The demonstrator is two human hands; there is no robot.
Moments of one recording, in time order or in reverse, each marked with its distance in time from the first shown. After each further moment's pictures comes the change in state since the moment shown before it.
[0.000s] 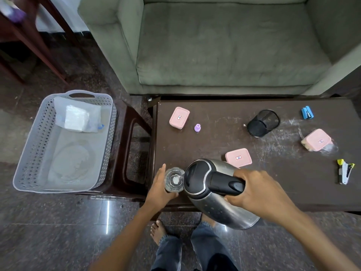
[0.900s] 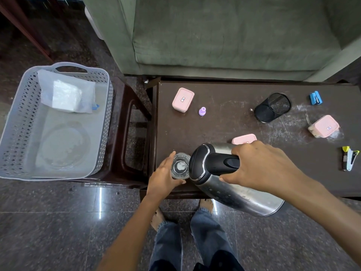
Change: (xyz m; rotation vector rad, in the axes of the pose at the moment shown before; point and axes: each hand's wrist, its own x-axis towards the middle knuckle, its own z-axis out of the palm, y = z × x) left_hand 0.009 -0.013 0.001 0.192 0.034 0.136; right_hand 0.023 -0.059 -0.003 -0.336 -0.102 -0.032
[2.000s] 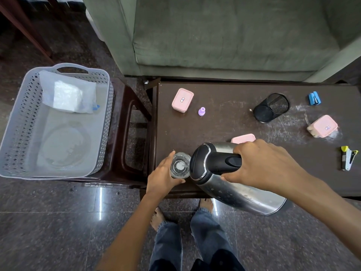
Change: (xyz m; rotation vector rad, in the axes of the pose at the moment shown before) left_hand -0.002 0.003 -0.002 0.094 0.004 -0.021; right_hand -0.005 0.005 -0.004 0.008 -0.002 -0.002
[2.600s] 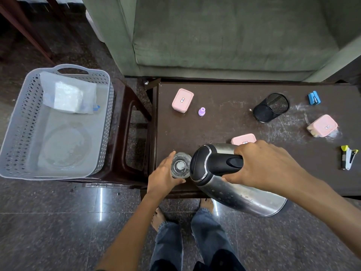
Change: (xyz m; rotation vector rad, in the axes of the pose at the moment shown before) left_hand 0.001 -0.001 0.001 0.007 0.004 0.000; right_hand -0.003 0.000 -0.001 -0.002 -0.020 0.011
